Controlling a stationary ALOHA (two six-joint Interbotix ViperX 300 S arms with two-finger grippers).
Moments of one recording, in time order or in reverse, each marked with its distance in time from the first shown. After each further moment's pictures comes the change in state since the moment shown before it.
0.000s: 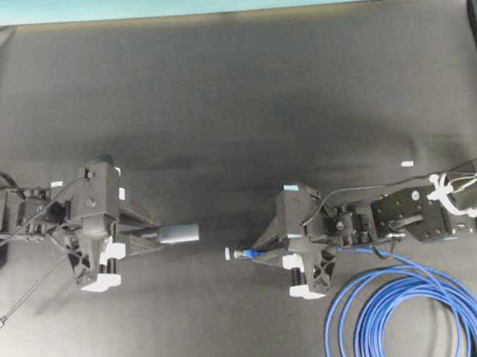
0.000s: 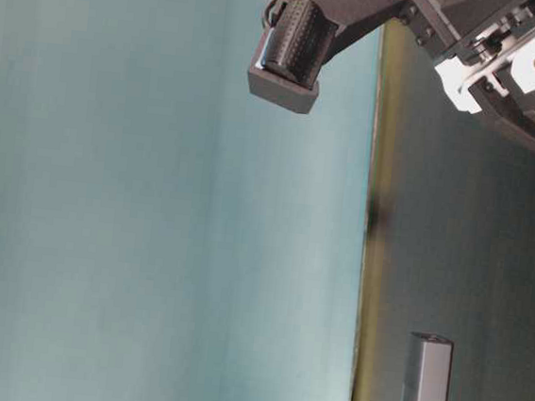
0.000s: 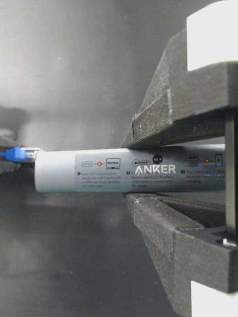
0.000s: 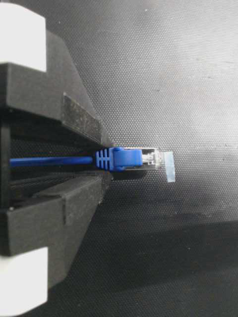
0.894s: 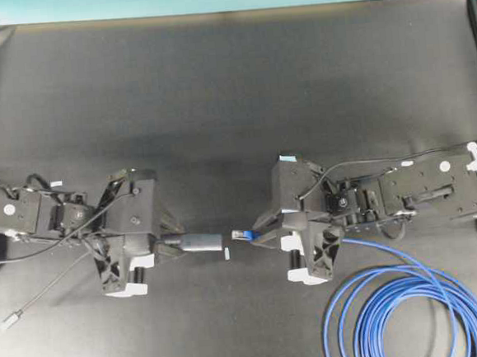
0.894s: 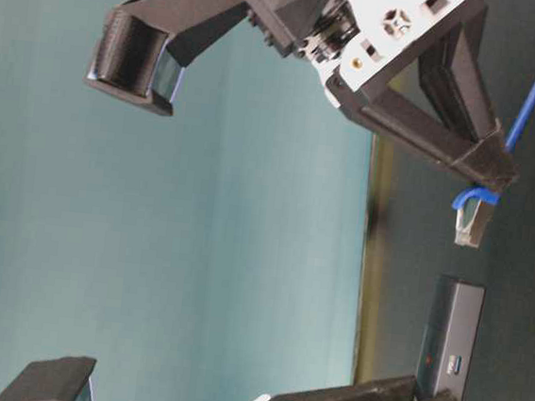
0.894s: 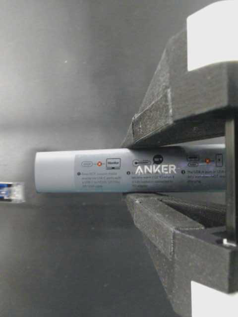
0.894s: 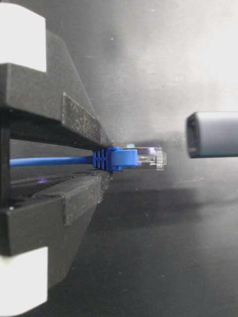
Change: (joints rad) left arm -0.026 0.109 -0.170 0.000 0.155 0.092; right arm -0.044 -0.230 -0.069 -0.038 0.299 0.009
